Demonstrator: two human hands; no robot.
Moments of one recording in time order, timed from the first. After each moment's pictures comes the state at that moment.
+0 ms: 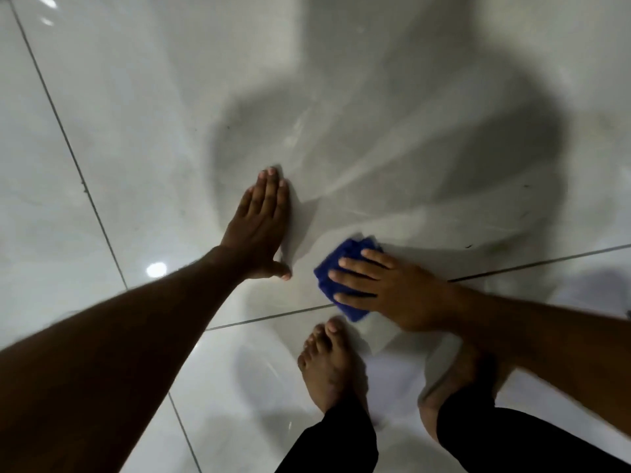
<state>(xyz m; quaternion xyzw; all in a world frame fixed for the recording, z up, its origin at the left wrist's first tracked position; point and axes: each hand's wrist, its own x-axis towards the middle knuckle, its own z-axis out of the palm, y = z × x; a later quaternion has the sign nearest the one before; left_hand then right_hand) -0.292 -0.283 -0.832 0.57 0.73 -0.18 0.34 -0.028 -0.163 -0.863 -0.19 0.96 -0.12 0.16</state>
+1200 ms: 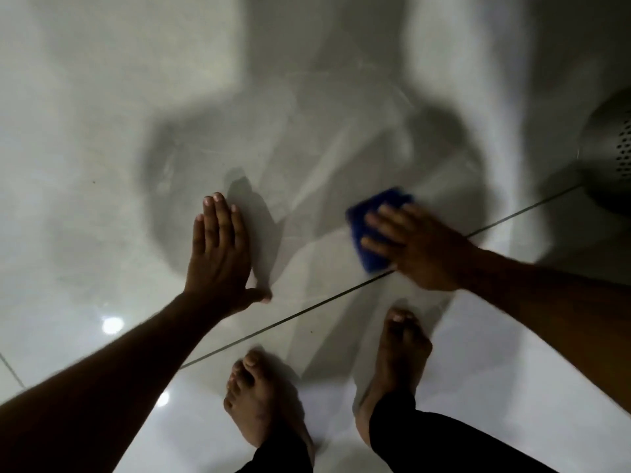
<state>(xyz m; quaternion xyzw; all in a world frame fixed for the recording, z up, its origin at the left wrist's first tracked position) -0.198 -0.208 -0.830 0.58 0.75 -0.16 0.28 0.122 -0.029 -0.879 0.06 0.99 -0.06 0.13</state>
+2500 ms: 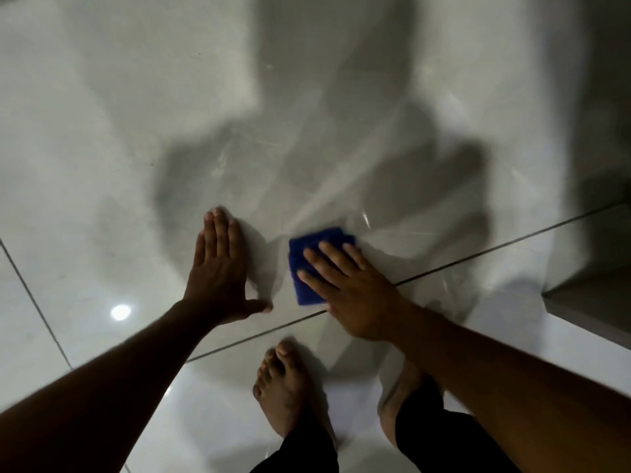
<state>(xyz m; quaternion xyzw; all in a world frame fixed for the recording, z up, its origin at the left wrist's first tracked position) -0.247 -0.278 -0.838 0.52 0.77 -0.14 0.33 0.000 -0.166 -0.866 0.10 0.98 -0.14 0.12</state>
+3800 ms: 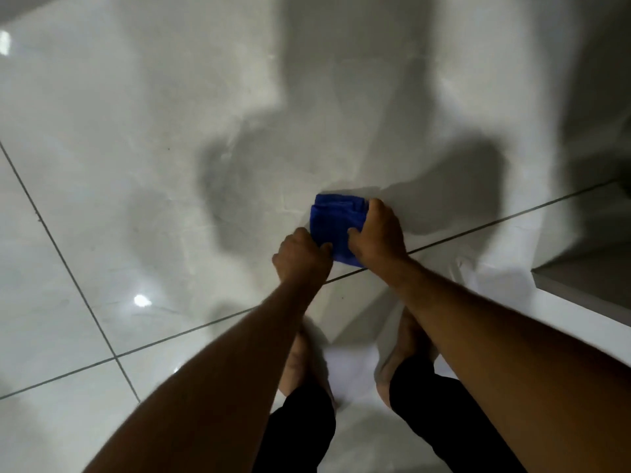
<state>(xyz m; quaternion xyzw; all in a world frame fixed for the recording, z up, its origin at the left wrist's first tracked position) -0.127 -0.208 -0.817 0.20 0.88 0.02 0.42 -0.036 -0.120 -0.827 0.60 0.69 -0.39 0.12</state>
